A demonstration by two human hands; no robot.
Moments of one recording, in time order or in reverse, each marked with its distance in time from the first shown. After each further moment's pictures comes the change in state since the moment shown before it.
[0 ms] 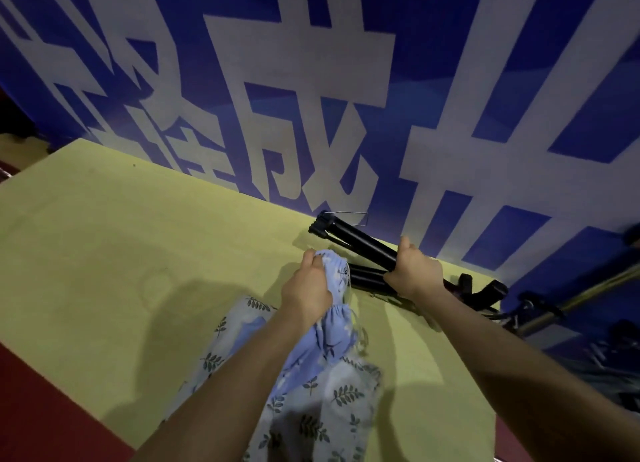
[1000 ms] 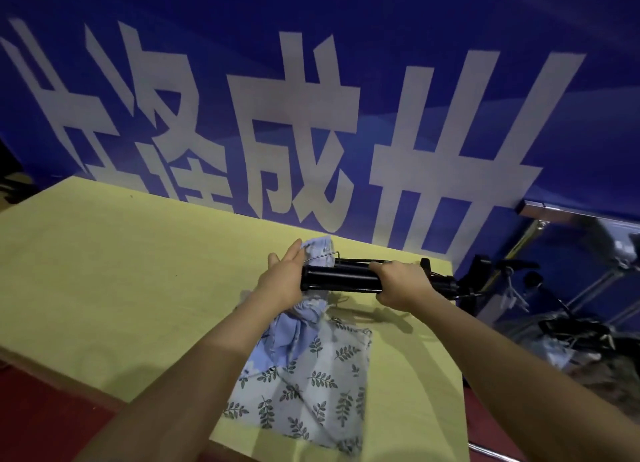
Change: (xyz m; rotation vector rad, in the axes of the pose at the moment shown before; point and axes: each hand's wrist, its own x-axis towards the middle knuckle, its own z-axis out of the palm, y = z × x) left_hand -0.097 -0.041 -0.045 0.161 0.066 0.245; right_hand -0.147 -0.030 -0.039 -0.285 0.042 -0.256
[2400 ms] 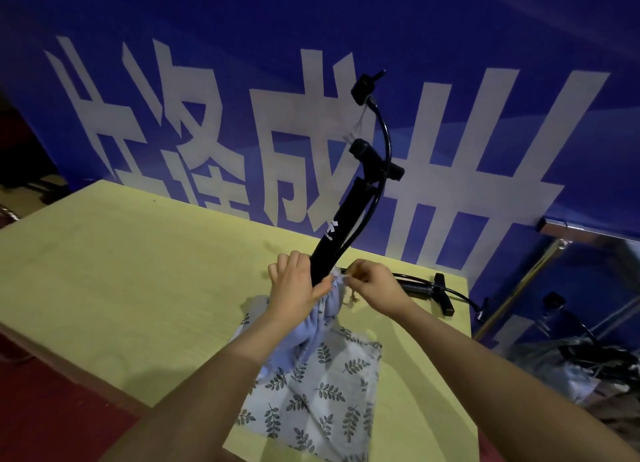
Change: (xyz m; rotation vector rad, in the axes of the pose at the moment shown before) left_hand -0.014 0.012 0.006 -0.034 0.505 -0.005; right_hand 0.021 -0.044 -0.004 0.969 0.134 0.007
